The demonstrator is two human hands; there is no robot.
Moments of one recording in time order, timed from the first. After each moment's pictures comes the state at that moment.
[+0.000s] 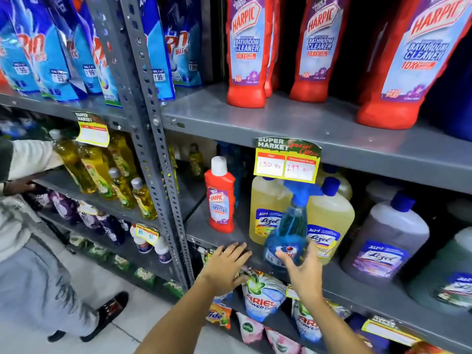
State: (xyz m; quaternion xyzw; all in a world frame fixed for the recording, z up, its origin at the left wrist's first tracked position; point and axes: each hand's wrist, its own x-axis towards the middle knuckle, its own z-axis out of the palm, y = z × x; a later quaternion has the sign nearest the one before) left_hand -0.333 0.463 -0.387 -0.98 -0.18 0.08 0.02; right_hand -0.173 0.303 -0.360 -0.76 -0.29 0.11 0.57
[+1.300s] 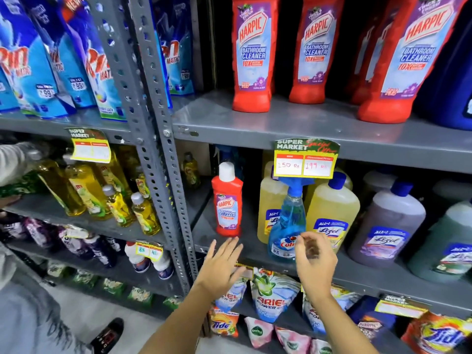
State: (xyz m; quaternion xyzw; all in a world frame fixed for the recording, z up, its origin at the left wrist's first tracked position) left_hand -0.376 0.504 -0.386 -0.98 -0.20 0.01 -0.02; right_hand -0.232 0.320 -0.317 -0.70 -0.27 -0.11 0.65
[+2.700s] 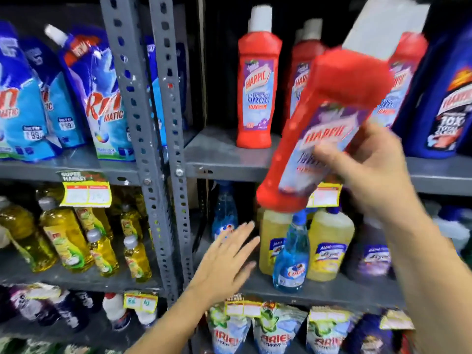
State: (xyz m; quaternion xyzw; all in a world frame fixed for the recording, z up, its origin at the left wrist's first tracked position) left_hand -0.383 0.535 -0.254 -0.93 0.07 -0.35 -0.02; right_hand -0.273 0.332 -0.032 -0.56 -0.48 -0.08 0.67
